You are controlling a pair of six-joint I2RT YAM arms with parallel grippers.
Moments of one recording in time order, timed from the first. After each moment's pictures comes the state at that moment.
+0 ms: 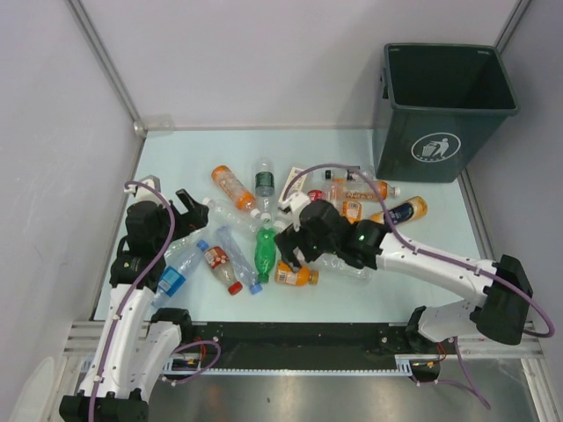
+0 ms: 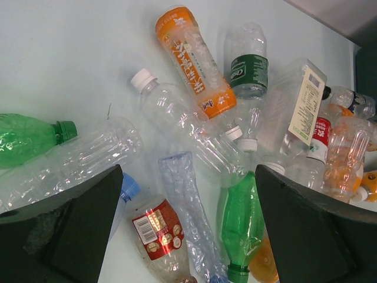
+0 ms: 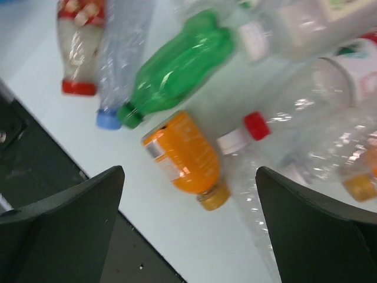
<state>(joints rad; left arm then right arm) -0.04 0.68 0.70 -0.46 0.03 -0.46 0.98 1.33 1.11 -0.50 0.08 0.24</state>
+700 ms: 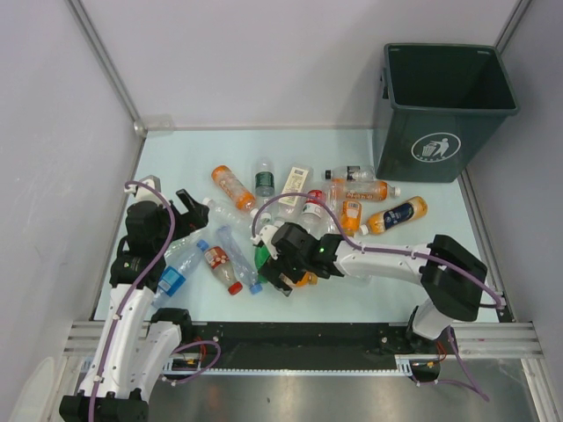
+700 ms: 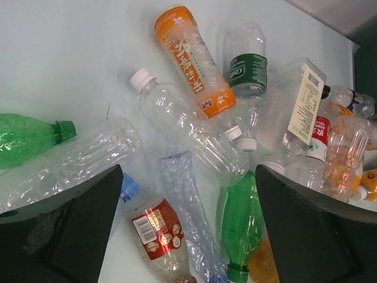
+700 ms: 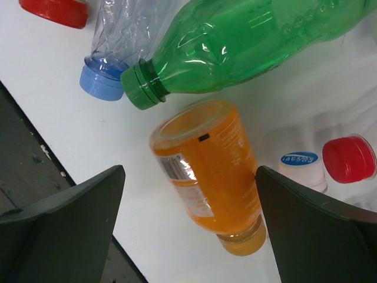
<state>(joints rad) -0.04 0.68 0.70 -0.46 0.04 -0.46 1.12 1.61 1.04 -0.36 -0.01 0.07</state>
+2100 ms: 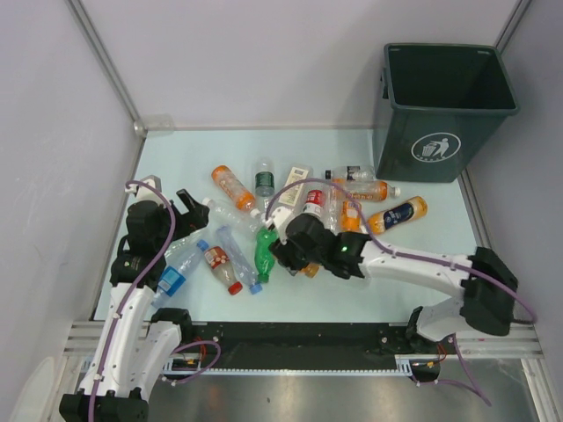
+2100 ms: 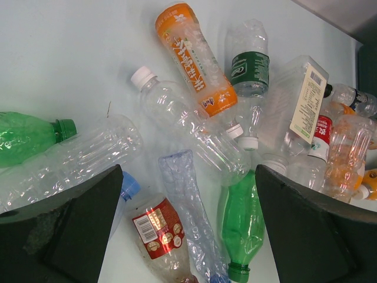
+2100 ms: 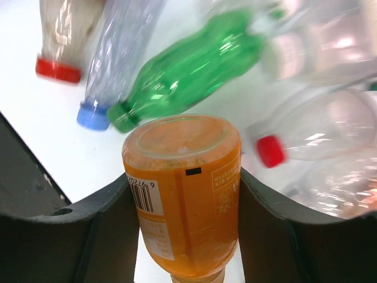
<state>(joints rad) -0.04 0.69 0.70 -0.46 0.04 -0.46 1.12 1.46 1.03 -0.32 0.15 0.08</state>
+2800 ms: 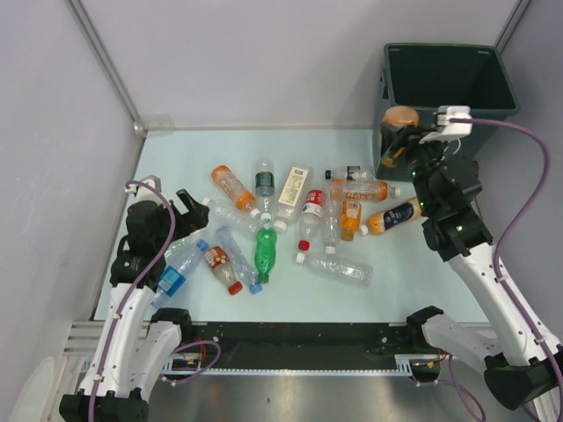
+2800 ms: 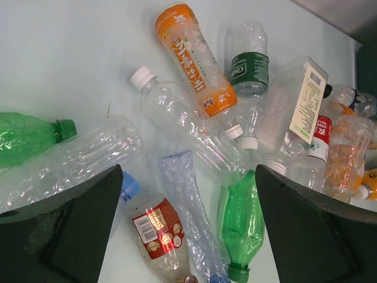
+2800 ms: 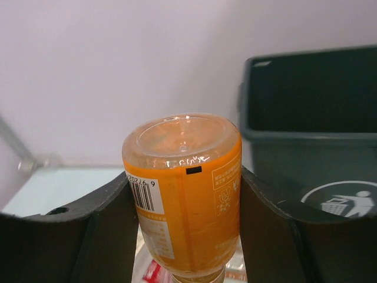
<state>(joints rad) -0.04 0.69 0.70 -0.46 0.04 -0.46 0.44 0.96 1.13 0.03 0.24 0.11</state>
